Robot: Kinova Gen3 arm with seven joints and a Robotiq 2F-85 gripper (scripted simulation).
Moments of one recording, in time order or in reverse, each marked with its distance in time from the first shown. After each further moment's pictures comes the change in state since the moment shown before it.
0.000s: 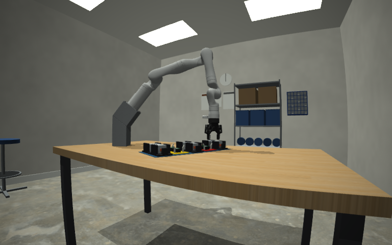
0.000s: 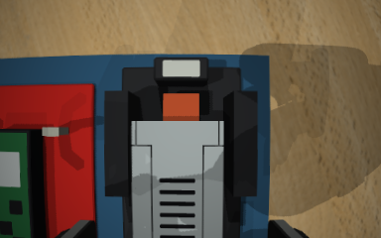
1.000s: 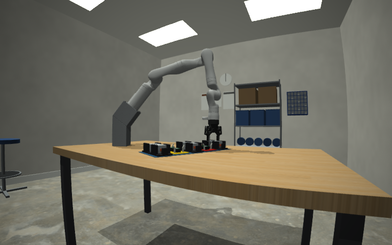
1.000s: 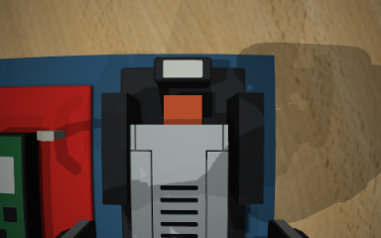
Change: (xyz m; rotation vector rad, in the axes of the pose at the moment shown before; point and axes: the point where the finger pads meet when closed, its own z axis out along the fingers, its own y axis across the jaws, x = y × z) arm 0.002 -0.001 0.009 0.002 0.002 0.002
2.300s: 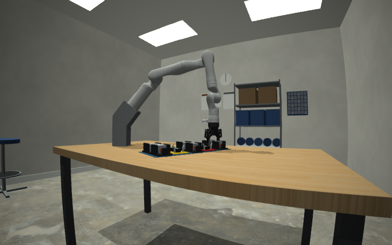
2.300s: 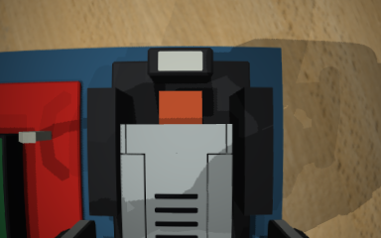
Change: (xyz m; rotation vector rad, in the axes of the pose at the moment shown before) arm 0.000 0.001 0.019 -0.001 -0.001 0.003
